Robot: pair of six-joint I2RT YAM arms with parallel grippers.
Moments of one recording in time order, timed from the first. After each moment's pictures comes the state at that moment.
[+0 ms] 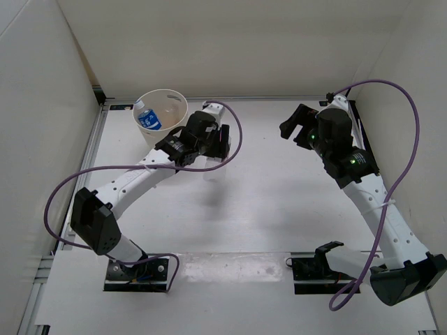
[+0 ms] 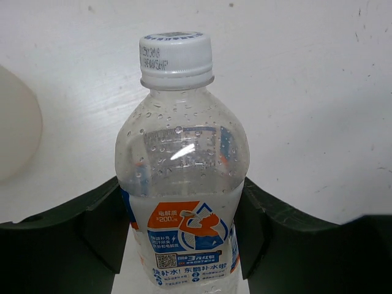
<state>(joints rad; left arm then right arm) -0.68 1.53 1.33 -0.44 -0.13 -0.35 0.40 1.10 1.24 -0.53 0.17 0.57</state>
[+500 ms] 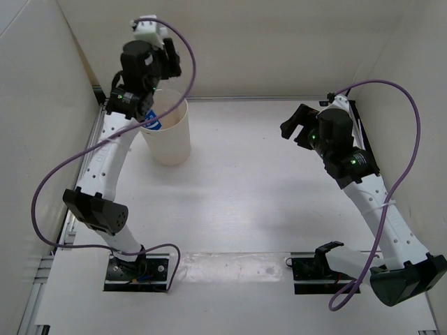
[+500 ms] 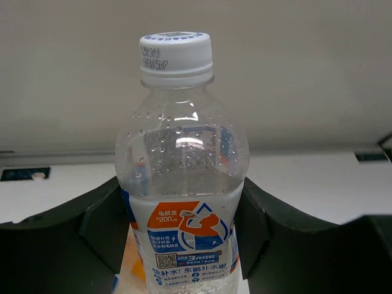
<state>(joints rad) -0.36 1.67 1.95 -0.39 -0.19 -0.14 0.40 1.09 1.24 -0.53 0.17 0.57</state>
